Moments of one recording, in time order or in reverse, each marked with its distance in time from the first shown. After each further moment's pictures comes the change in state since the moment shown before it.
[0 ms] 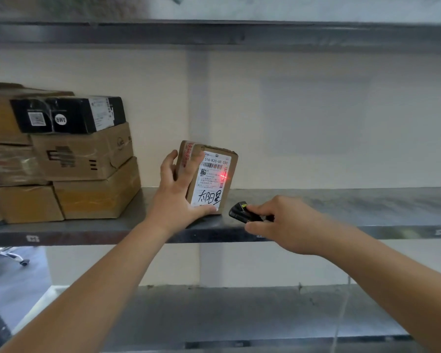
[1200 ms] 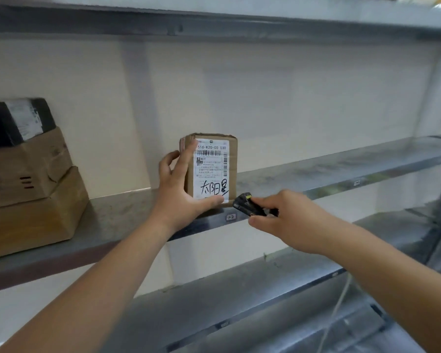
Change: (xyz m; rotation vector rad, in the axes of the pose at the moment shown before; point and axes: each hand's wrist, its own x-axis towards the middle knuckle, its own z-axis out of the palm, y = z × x) left_hand 0.008 0.048 0.030 -0.513 -0.080 0.130; right_hand -0.074 0.005 0.013 0.068 0.230 0.227
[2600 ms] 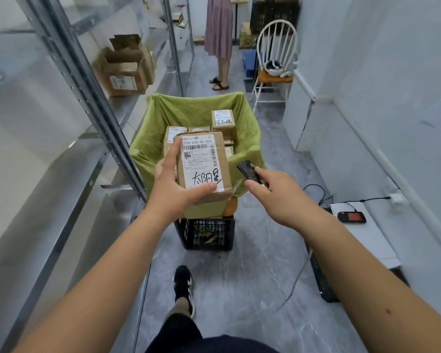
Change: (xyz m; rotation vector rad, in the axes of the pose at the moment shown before) left_hand -0.145 0.391 0.659 -0.763 -1.119 0.092; right_hand -0.437 0.430 -0.153 0.024 0.748 1.223
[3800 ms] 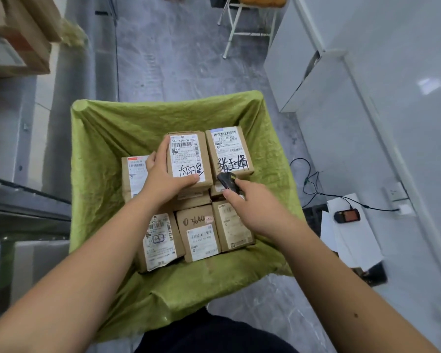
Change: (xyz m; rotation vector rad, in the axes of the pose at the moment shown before) left_hand 0.479 -0.255 0.080 -0.008 -0.383 -0.434; right_hand 0.459 0.018 0.096 -0.071 -0.298 0.556
